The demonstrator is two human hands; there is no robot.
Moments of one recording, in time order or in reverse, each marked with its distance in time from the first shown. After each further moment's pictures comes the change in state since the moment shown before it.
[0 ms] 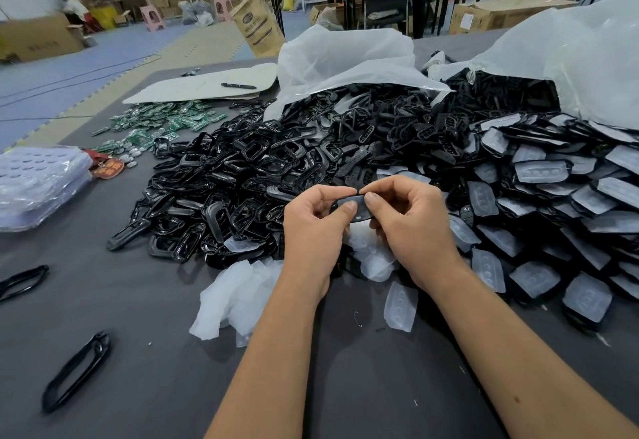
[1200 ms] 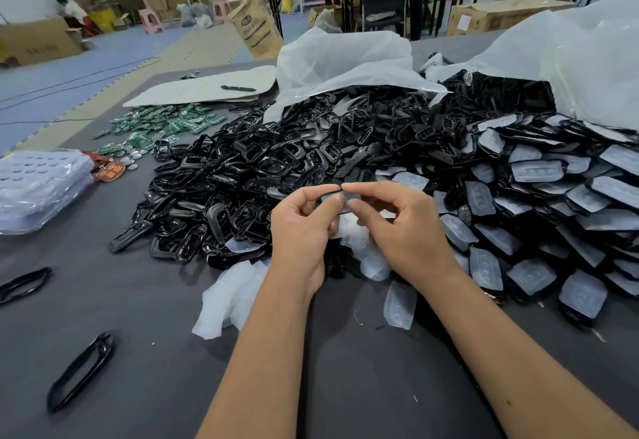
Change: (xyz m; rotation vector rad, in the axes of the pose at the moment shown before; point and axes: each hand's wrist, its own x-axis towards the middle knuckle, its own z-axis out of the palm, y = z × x) left_hand 0.005 0.002 -0.008 -0.216 0.045 -0.074; right_hand -0.007 -0.007 0.001 -0.148 -0.106 -0.194
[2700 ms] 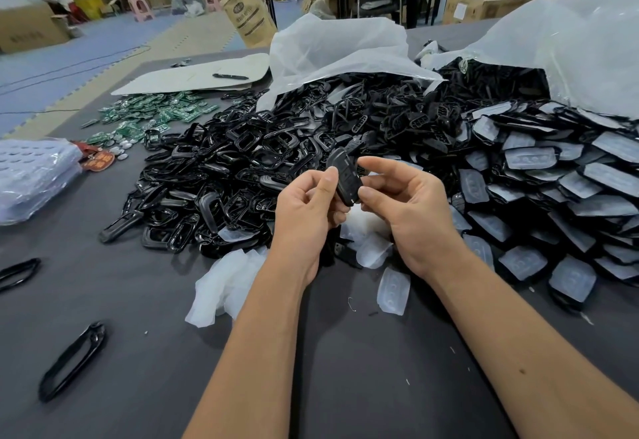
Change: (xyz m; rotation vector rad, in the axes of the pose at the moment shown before) left_hand -0.001 0.002 0.004 0.082 -0.136 -0.009; right_hand 0.001 0.007 -0.005 0.571 0.044 0.269
